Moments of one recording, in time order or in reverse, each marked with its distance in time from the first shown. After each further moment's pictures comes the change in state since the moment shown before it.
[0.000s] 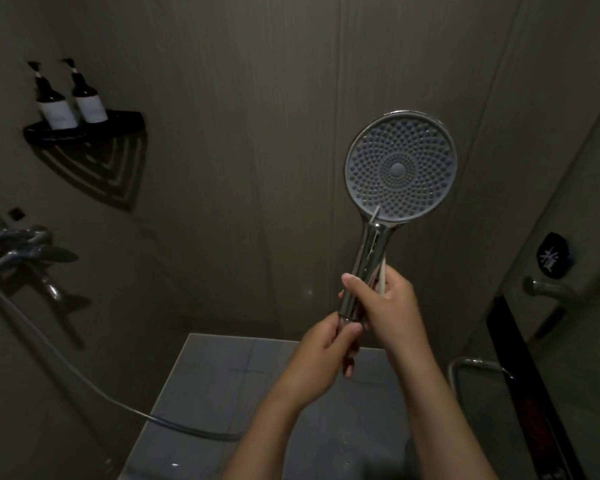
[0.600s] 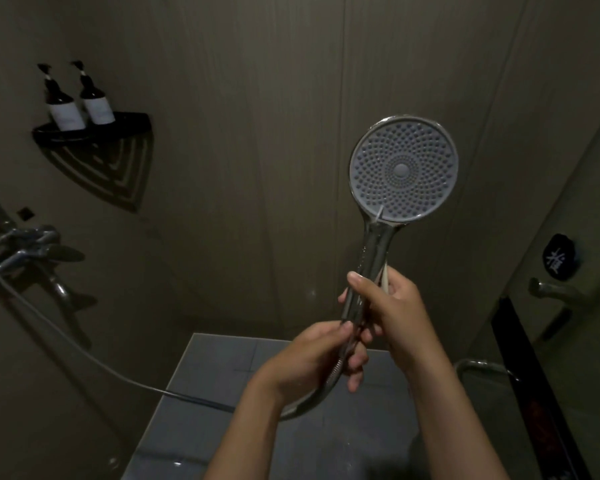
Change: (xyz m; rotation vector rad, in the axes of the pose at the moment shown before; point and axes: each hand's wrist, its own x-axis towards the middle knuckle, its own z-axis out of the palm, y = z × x) left_hand -0.006 0.009 -0.018 -0.550 -0.397 -0.093; right_hand -0.007 -0.010 -0.002 0.167 -0.139 0.101
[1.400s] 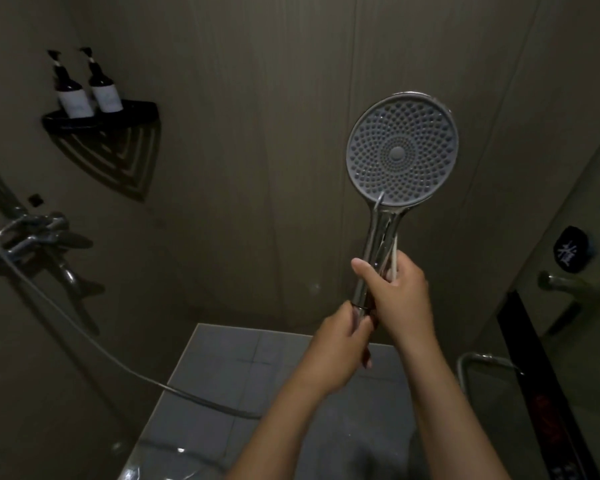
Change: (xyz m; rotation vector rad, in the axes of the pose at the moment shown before) left_hand 0.012 -0.011 0.021 0.804 0.494 0.009; right_hand 0.002 0.000 0.010 -0.403 0.232 -0.155
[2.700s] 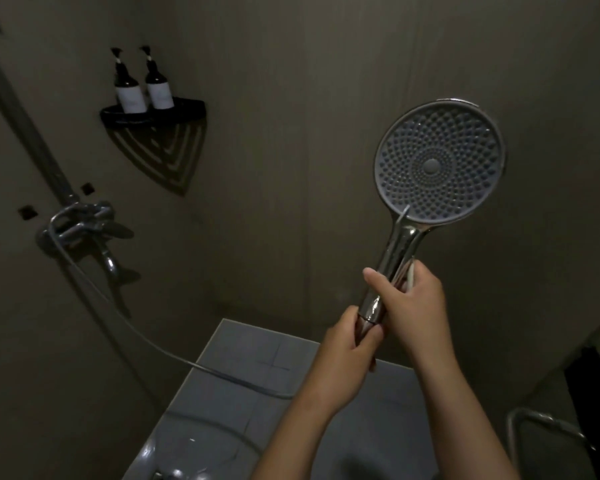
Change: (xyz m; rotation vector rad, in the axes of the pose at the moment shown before) left_hand 0.026 -0.028 -0.026 -0.180 0.223 0.066; right_hand 0.038 0.005 0.041 0.034 -0.075 -0.019
